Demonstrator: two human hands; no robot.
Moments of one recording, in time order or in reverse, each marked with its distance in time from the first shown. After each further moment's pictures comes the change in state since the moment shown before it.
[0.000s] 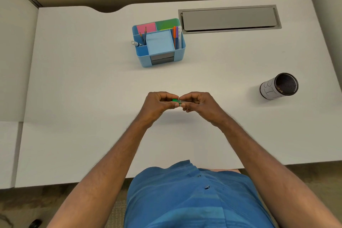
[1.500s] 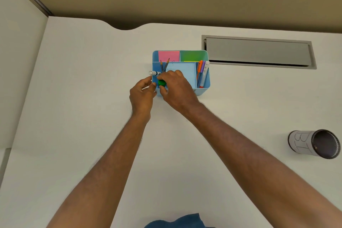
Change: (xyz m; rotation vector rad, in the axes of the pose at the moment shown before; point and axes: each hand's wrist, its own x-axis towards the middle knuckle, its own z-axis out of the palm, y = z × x) left_hand 0.155 0.027 -0.092 -0.198 0.669 -0.070; right_hand 0.219 -0.097 0.073 -0.931 0.153 -0.415
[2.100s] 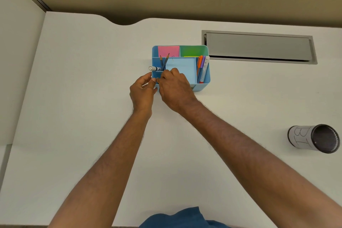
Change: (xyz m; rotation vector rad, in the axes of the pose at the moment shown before) left_hand -0.004 -0.001 0.003 -0.021 0.025 0.002; right_hand -0.004 -0.002 0.018 -0.392 -0.053 -0.053
